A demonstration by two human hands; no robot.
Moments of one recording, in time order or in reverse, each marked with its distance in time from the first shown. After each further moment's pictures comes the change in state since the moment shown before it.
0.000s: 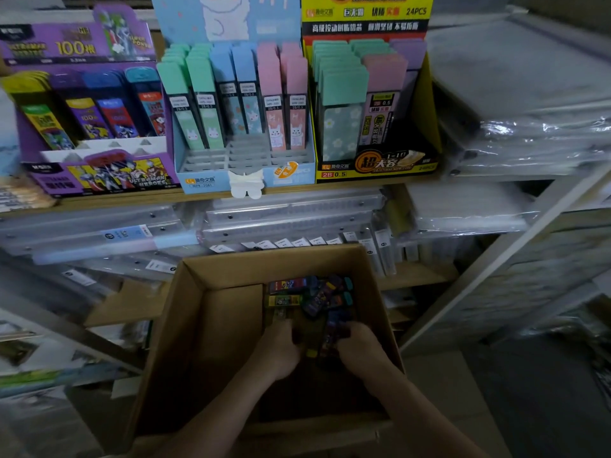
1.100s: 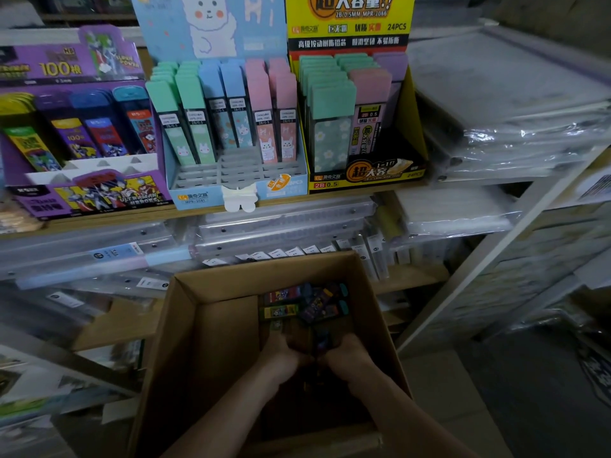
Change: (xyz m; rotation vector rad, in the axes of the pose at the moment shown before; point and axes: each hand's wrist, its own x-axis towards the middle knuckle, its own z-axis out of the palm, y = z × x) left_hand 0.008 0.000 0.006 -0.368 -0.117 -0.235; right_hand 0.010 -0.002 0.023 0.091 0.077 0.143
